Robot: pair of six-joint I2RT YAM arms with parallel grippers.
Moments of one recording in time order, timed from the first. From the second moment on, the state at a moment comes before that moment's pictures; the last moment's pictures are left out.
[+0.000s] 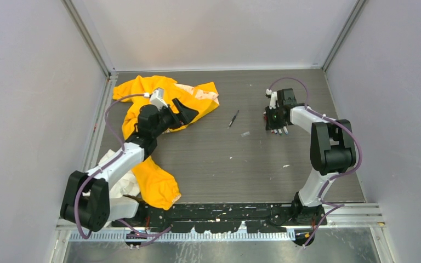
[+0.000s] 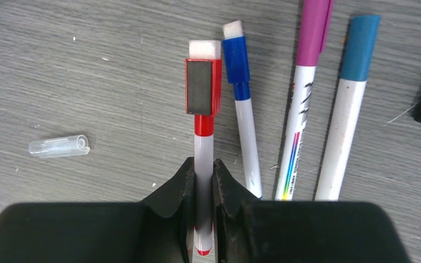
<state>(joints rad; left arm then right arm) -0.34 1.24 0.69 0.32 0.25 -0.74 0.11 1.79 1.10 -0.37 -0.17 -0.05</state>
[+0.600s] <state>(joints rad) -0.34 1.33 0.69 0.39 0.32 -0.87 0.11 1.79 1.10 -0.36 -0.16 -0.05</state>
